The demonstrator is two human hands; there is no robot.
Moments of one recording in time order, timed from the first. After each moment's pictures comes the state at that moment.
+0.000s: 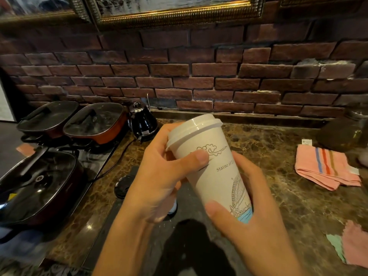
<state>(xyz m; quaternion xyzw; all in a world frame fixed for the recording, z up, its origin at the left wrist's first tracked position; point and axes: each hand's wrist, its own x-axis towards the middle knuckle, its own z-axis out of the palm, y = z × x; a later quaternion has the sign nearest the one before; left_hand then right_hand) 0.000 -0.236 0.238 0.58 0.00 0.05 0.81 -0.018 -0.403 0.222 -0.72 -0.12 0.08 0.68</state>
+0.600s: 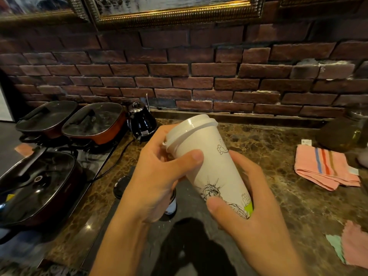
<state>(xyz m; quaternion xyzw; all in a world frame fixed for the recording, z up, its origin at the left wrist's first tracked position) 0.000 -0.231 0.239 0.60 0.00 0.05 0.80 -0.012 -0.404 0.221 -0.72 -0.11 0.10 0.67</state>
